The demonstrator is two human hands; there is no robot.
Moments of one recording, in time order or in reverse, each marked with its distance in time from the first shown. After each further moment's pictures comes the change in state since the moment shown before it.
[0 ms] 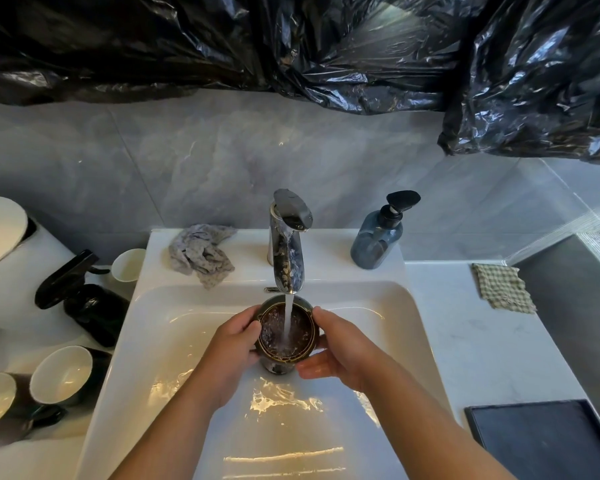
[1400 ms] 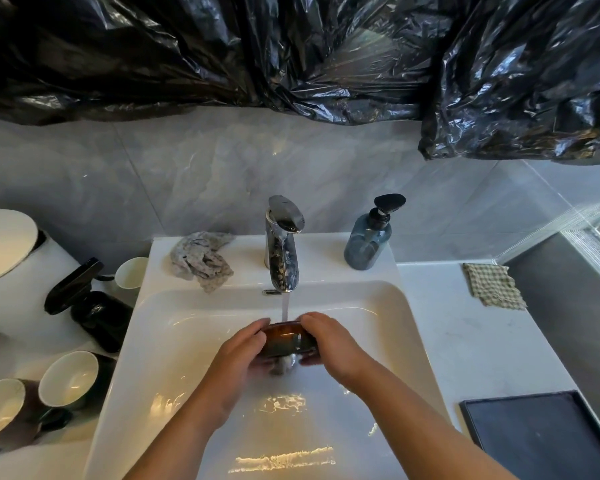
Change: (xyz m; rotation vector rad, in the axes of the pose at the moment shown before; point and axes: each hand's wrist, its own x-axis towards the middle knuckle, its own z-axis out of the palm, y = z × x) left_hand -0.023 -0.016 -0.005 0.063 -0.104 0.046; right_hand -0.003 0.011 0.007 -0.330 0.082 -0.302
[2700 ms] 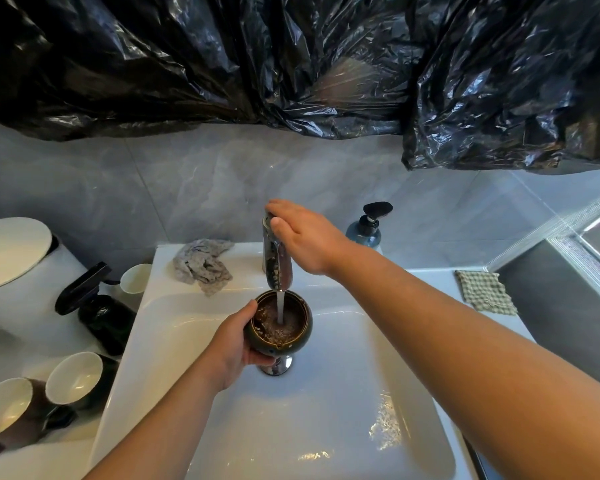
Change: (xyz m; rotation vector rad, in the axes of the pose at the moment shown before) left_hand 0.013 0.042 0.015 -0.163 0.055 -0.139; right_hand 0.036 -0.143 -0.041 -0.840 0.133 -0.550
